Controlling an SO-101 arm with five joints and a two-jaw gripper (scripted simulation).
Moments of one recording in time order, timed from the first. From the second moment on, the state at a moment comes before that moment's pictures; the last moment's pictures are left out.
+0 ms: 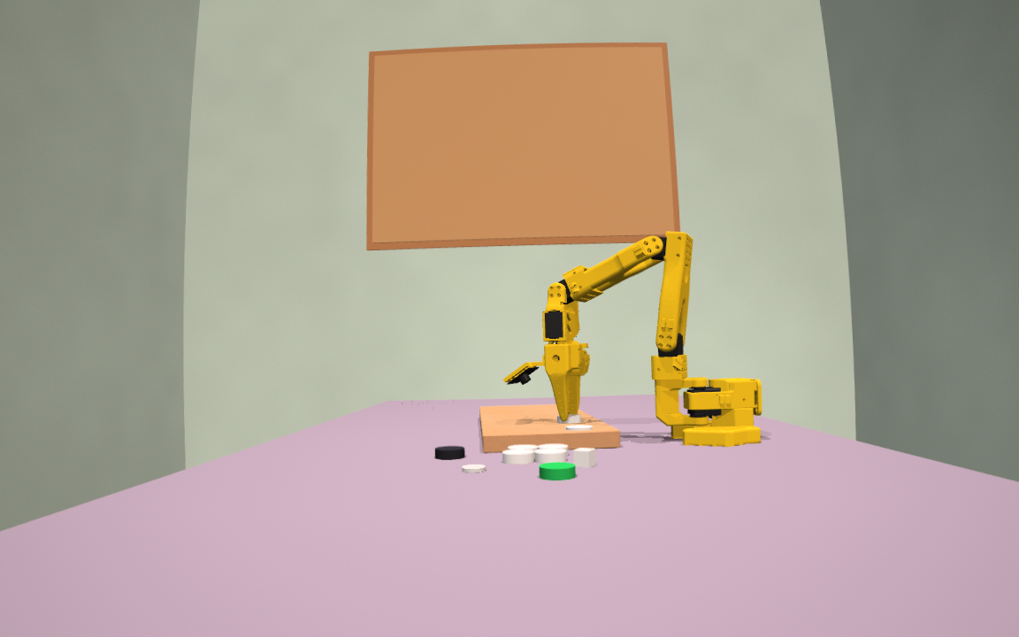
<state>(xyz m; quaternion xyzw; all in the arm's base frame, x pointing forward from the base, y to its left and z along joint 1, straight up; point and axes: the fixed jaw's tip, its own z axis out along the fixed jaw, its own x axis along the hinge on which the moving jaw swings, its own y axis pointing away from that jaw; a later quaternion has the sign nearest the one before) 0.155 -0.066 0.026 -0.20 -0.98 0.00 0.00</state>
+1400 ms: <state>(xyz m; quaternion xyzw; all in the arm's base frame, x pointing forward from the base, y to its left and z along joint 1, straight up) 0.154 -0.066 0.025 -0.20 -0.98 0.00 0.00</state>
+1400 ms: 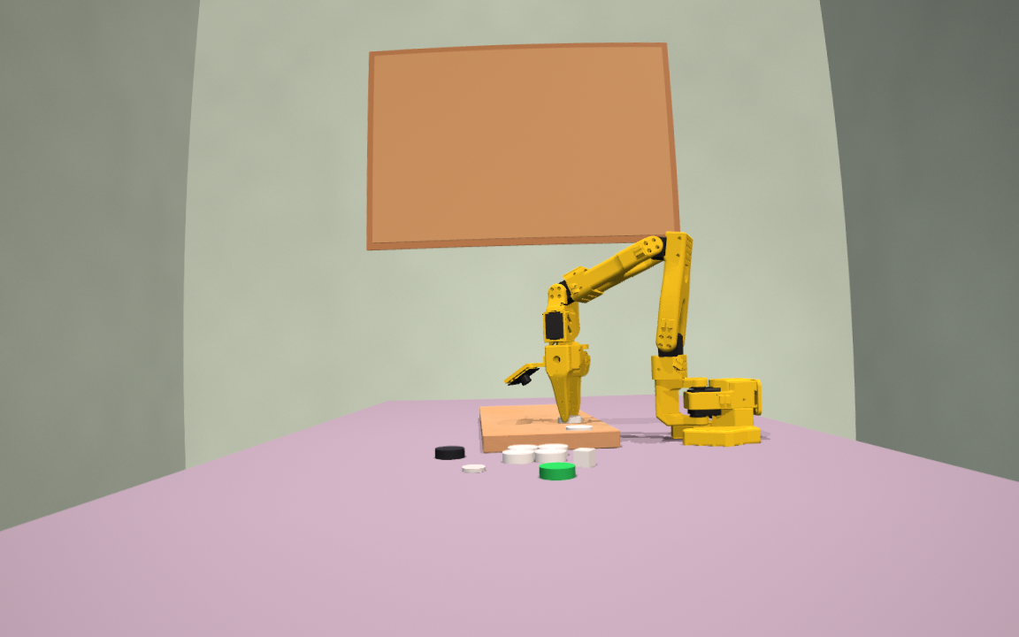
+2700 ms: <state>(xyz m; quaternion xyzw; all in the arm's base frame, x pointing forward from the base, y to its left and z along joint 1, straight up) 0.156 -0.063 0.054 -0.20 -0.98 0.00 0.00</state>
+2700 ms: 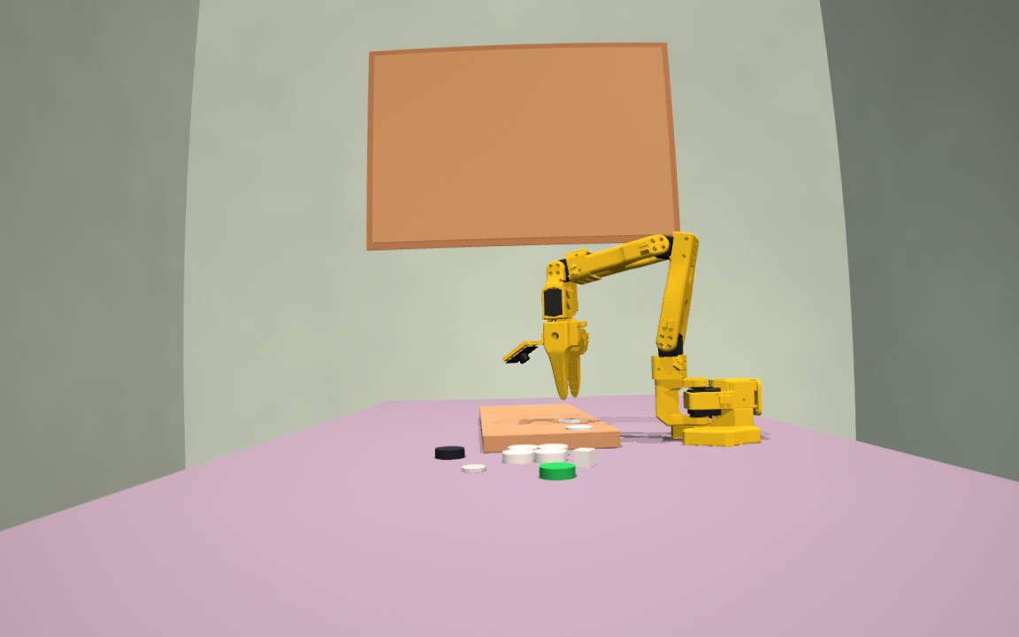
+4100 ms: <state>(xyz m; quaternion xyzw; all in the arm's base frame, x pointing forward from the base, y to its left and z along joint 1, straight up) 0.170 -0.045 0.060 -0.13 -0.99 0.00 0.00</state>
